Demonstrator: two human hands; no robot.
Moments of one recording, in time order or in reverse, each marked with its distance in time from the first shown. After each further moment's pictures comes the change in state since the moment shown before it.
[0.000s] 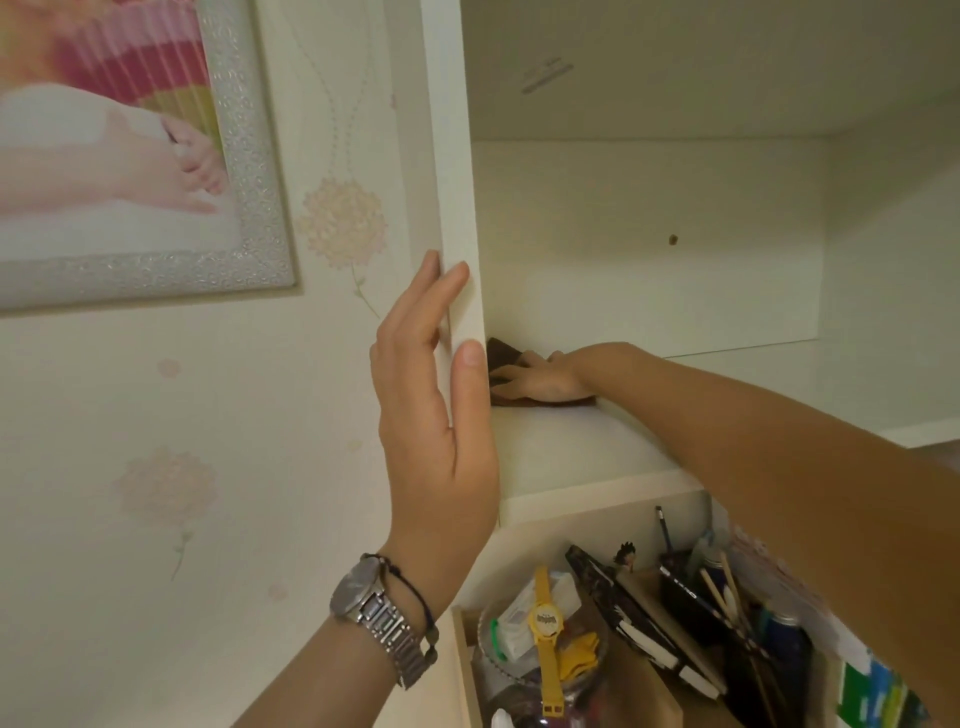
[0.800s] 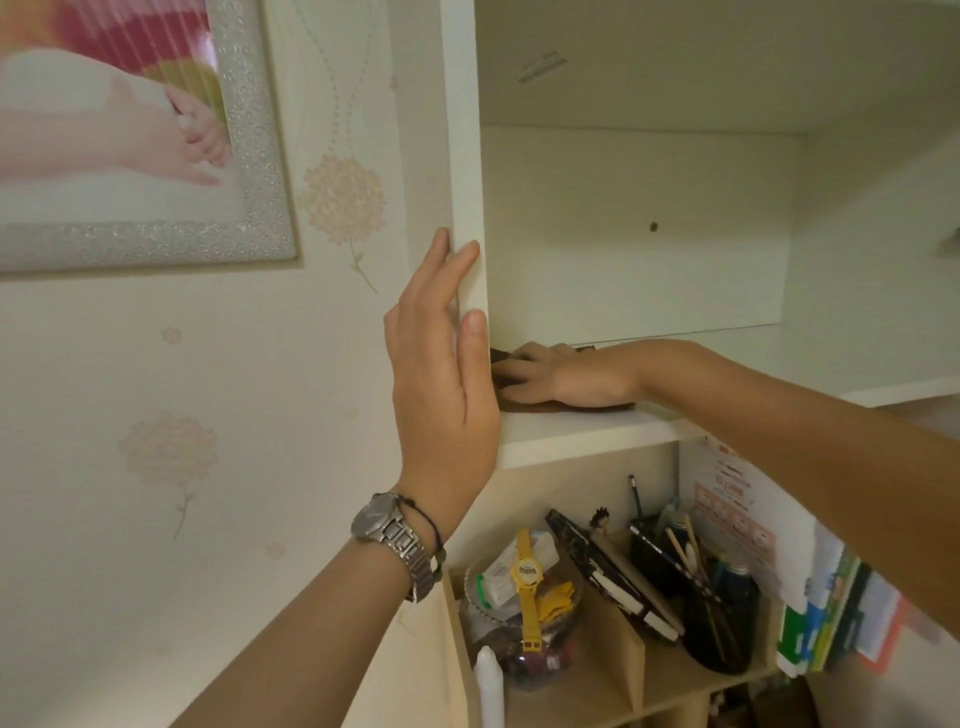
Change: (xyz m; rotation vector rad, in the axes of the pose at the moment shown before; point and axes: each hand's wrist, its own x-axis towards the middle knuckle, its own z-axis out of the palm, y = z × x) left_hand -0.002 -0.003 -0.001 0.065 -0.016 0.037; right_hand -0.079 -0.008 0.015 0.039 -0.003 -0.201
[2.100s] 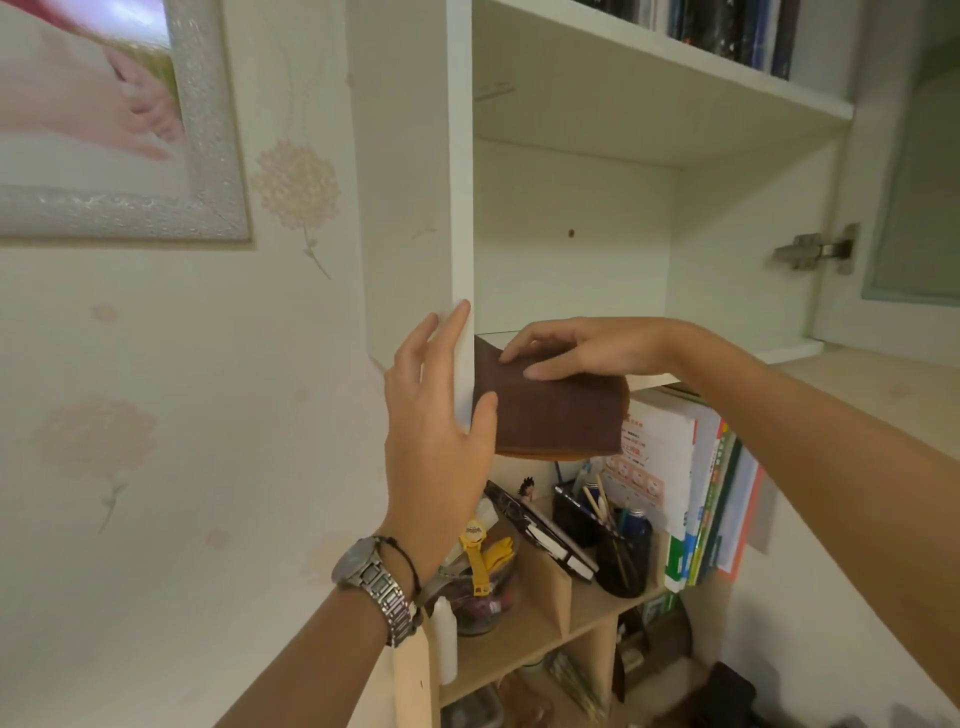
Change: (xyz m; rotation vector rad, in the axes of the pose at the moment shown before) left_hand -0.041 0.032 -0.041 0.017 -0.285 -0.258; right_hand -0.082 -0.013 -0.001 0.403 0.122 0.132
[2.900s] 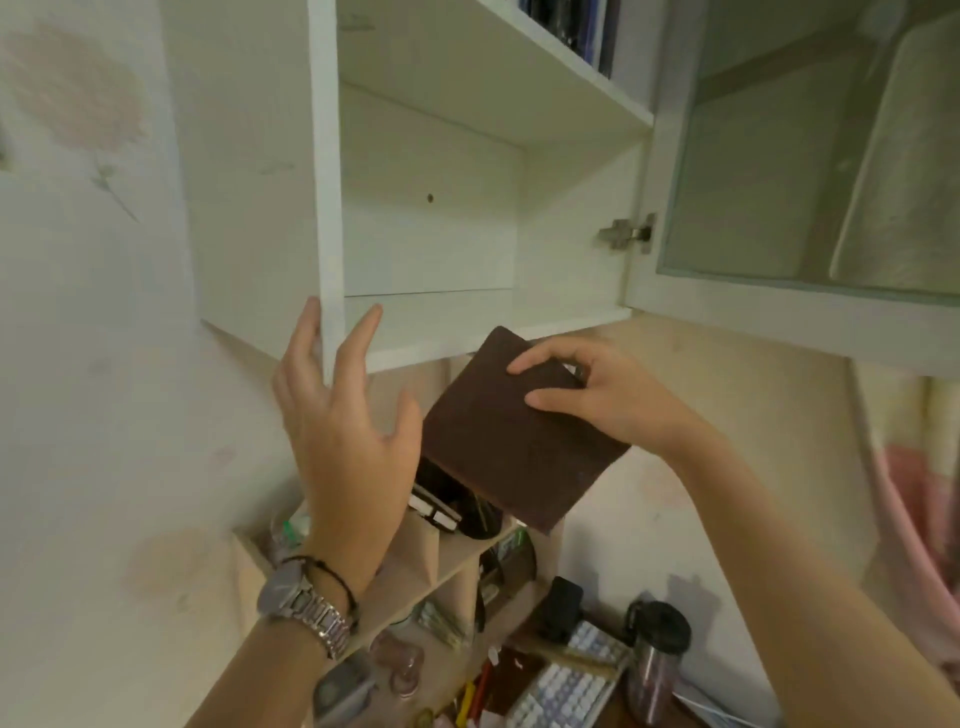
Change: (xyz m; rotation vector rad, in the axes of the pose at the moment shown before) left_hand -0.037 0.006 0.025 -0.090 0.109 0.026; right_hand -0.131 0.027 0.066 0.148 0.664 0.073
